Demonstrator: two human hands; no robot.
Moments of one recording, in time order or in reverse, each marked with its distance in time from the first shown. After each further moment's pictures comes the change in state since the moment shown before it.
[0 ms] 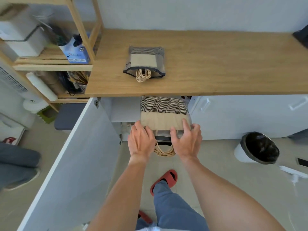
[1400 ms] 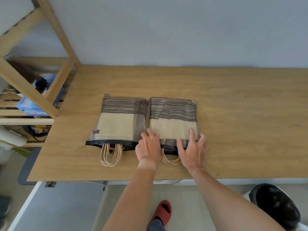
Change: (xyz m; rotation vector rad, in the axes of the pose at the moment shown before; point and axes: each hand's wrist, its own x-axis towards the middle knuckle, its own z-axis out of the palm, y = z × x) left_hand 0.313 0.179 0.134 0.399 -0.205 0.024; right_hand 0.369 0.034 0.083 -0.144 -0.109 0.003
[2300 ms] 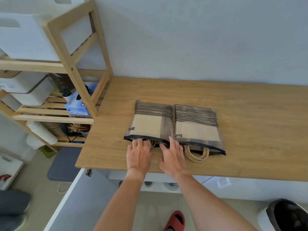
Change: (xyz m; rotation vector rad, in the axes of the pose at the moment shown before) left_hand -0.049 -0.152 -0.043 0.242 0.099 0.151; right_hand -0.099 -0.143 0.002 -0.168 -0.344 -0.503
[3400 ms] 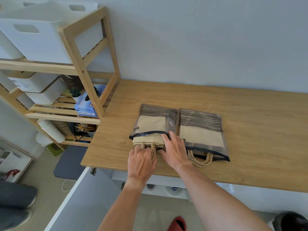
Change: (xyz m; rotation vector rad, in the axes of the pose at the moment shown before) left_hand -0.022 -0.004 -0.004 -0.159 0.135 -0.004; right_hand 0.032 -0.002 -0.021 0.017 0.064 -0.087
